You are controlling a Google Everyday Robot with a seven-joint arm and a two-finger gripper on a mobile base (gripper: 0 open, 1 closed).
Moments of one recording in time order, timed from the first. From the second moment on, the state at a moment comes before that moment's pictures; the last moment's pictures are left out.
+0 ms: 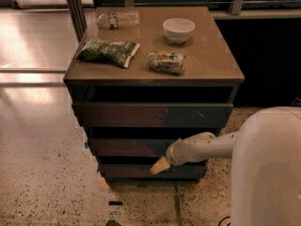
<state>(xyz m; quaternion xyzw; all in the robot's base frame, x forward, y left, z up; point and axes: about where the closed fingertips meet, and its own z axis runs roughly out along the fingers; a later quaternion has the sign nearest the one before) 0.593 -0.072 0.428 -0.39 0.88 0.10 0.25</state>
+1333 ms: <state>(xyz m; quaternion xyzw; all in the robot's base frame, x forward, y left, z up) 0.572 -0.071 0.427 -0.36 0.90 0.11 0.22</state>
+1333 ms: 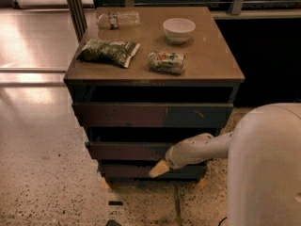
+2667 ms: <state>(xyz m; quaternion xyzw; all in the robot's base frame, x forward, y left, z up) 0.555 -0.076 0.427 -0.36 0.90 0.12 0.20</state>
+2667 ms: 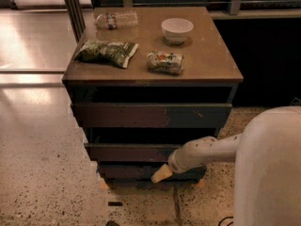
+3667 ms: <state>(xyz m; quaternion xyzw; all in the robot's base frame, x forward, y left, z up) 0.452 -0.114 0.416 -0.31 0.93 0.15 0.12</state>
